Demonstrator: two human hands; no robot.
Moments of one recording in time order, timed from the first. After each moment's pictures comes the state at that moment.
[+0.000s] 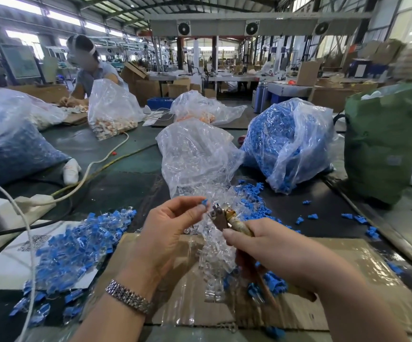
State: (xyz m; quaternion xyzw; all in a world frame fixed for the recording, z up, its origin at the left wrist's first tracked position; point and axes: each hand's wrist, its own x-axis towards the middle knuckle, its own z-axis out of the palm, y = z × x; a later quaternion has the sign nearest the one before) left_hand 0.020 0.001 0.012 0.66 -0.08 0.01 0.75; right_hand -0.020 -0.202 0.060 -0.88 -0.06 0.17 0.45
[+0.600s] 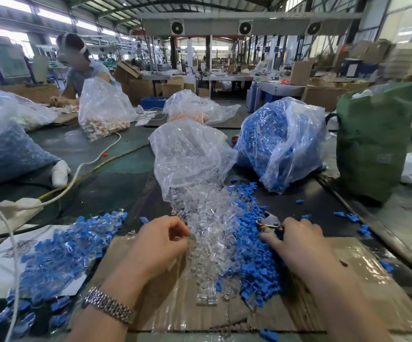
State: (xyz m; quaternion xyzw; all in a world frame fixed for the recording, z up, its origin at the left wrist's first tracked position) left_hand 0.020 0.008 0.011 0.94 -0.06 0.02 0.34; right_hand 0.014 -0.252 0.016 -0.98 0.18 0.03 0.10
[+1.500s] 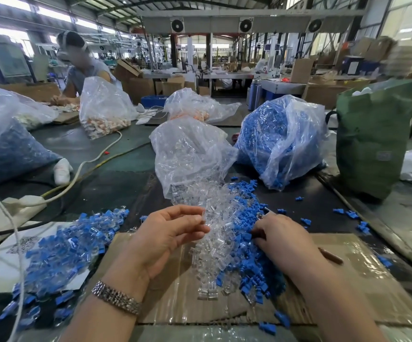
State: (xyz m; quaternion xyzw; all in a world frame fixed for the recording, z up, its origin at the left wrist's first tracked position) left_hand 0.020 -0.002 0.014 0.58 -0.01 -0.11 0.81; right_hand 0.011 -0.236 0.020 -1.00 -0.03 -0.01 0.08
